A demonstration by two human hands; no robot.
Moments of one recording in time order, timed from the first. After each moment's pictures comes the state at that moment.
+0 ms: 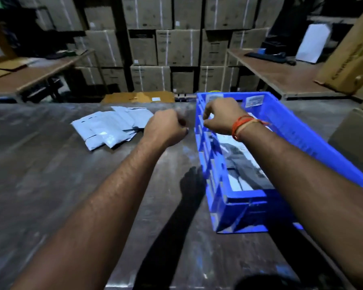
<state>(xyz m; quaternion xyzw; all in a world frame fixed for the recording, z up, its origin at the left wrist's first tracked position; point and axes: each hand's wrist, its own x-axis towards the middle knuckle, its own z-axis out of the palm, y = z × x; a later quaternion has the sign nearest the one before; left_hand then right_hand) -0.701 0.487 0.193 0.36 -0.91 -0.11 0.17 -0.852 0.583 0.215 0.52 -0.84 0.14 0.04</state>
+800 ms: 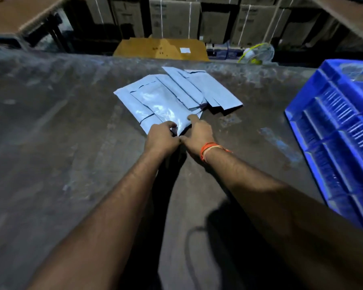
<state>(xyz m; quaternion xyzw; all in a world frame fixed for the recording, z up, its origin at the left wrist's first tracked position) -0.558 0.182 0.018 0.49 -0.81 -0.29 0.12 -0.672 0.247 0.011 0.44 -0.84 0.26 -0.17</state>
